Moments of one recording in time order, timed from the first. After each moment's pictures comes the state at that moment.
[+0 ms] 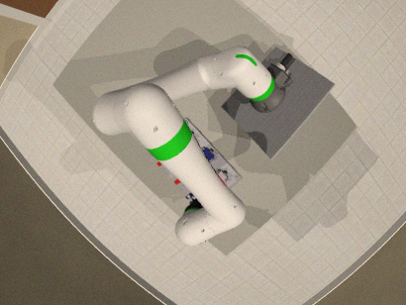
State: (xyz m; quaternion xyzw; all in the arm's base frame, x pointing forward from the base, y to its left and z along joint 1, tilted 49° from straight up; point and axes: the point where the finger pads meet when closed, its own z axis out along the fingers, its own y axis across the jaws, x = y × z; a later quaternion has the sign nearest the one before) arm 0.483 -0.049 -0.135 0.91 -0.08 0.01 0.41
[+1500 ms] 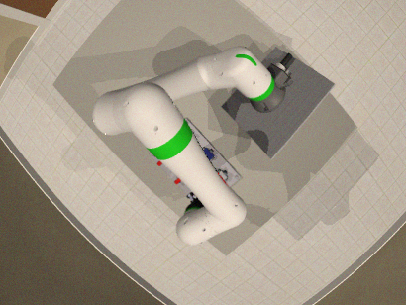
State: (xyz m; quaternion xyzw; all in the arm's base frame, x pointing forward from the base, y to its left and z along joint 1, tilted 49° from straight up) arm 0.479 -0.049 -0.136 0.91 -0.08 0.01 0.41
